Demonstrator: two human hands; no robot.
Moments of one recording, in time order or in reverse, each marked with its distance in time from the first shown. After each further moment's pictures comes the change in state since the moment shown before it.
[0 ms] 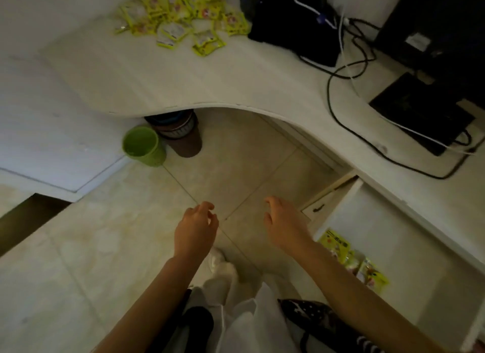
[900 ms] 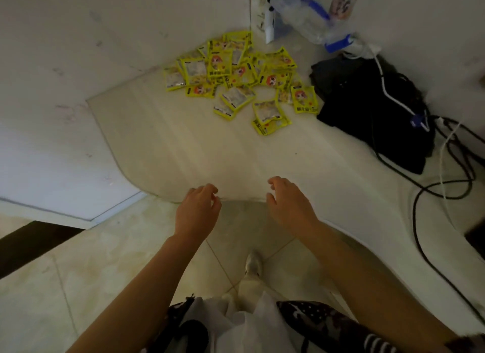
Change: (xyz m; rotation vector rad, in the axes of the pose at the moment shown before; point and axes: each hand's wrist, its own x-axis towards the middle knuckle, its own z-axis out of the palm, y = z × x) left_hand 0.329 -0.061 -0.115 -0.049 0.123 -0.042; right_hand 0.327 -0.168 -0.100 -0.055 0.088 -0.209
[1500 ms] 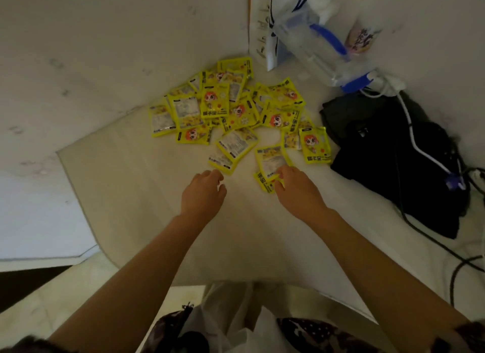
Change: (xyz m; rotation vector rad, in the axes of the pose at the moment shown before) left_hand 0.235 0.023 -0.009 0.042 -0.150 0.019; right_hand 0.212 0.006 -0.057 0.020 -0.040 0.111
